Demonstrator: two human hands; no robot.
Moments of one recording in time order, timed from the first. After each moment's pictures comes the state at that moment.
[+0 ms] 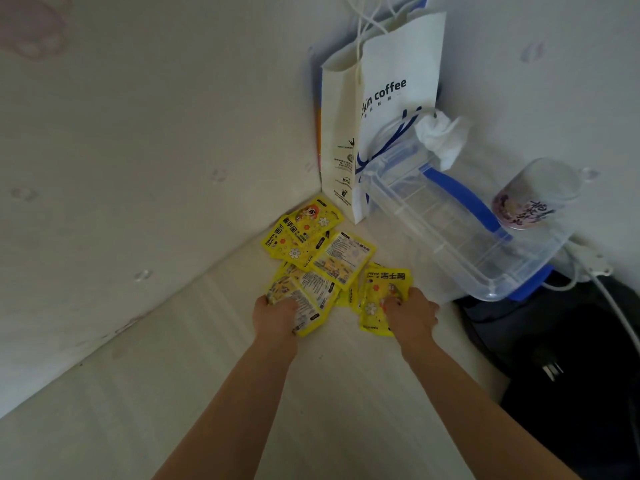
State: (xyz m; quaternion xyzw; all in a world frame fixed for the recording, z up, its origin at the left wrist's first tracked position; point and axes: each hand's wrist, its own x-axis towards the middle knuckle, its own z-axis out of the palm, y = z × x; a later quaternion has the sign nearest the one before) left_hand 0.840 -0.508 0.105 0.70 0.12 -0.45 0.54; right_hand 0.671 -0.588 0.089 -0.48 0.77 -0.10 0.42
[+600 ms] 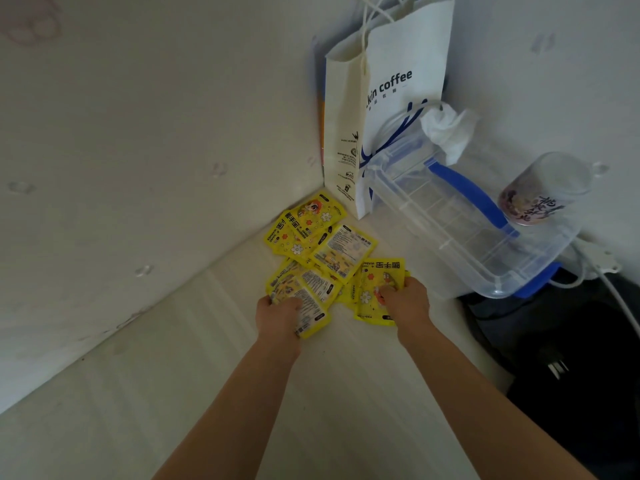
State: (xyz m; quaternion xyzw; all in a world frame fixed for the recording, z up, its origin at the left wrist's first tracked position) left_hand 0.838 -0.504 0.099 0.69 0.15 -0.46 0.54; right_hand 0.682 -0.601 0.081 -0.45 0.74 -0.16 0.48
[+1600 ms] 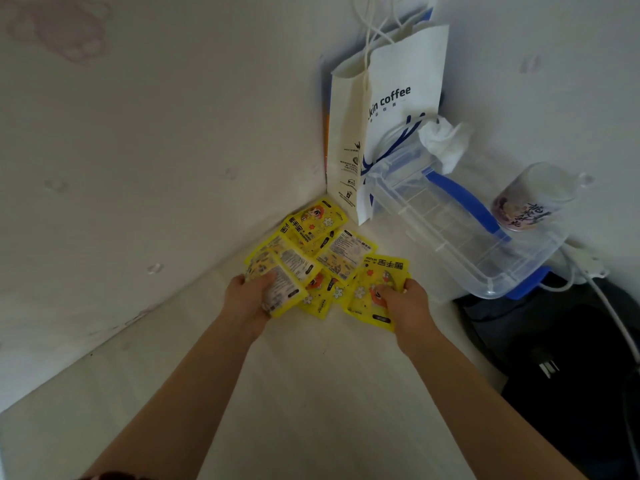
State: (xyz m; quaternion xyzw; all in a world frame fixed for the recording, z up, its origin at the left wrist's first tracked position) left_hand 0.904 -0.494 0.106 0.63 0.09 -0.51 0.59; right_hand 0.685 -0.585 0.117 -0.37 0.66 -0.25 0.60
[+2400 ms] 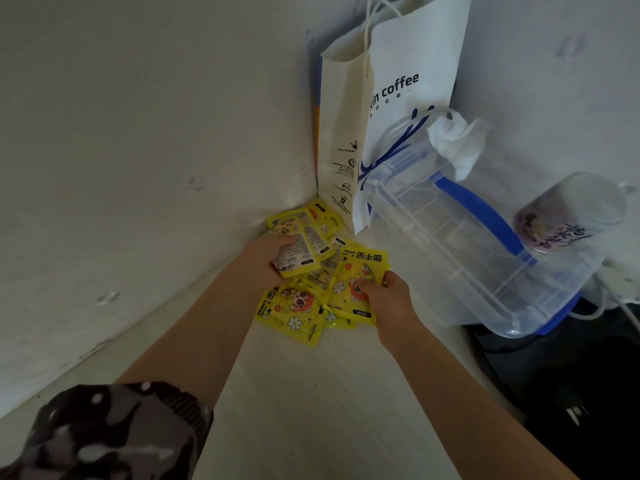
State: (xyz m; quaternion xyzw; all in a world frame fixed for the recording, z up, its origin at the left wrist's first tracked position) left_hand 0.918 -0.616 0.106 0.62 0.05 -0.63 0.46; right_hand 0.721 -0.631 0.096 -0.34 0.65 -0.22 0.64
